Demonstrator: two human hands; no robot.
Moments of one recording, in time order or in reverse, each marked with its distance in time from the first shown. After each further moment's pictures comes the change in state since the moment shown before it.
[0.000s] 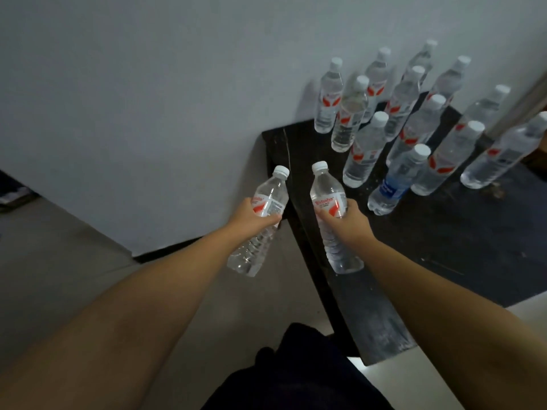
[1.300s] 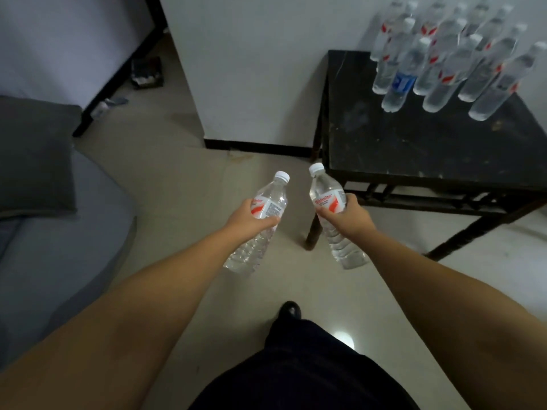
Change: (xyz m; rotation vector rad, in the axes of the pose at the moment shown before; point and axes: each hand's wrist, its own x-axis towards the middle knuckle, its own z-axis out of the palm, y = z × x) left_hand -0.507 -0.167 0.248 -0.208 0.312 -0.194; right_hand -0.395 0.257 -0.103 -0.325 -0.327 -0.232
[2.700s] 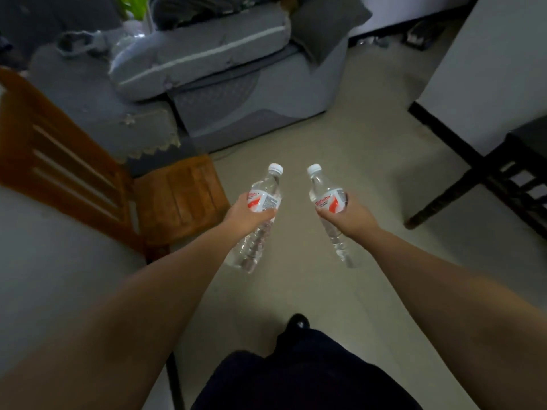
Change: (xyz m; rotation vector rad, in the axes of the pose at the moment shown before) left_hand -0.582 -0.129 0.264 -0.467 0.849 -0.544; right_hand -0.369 0.217 -0.004 -0.386 -0.694 -0.697
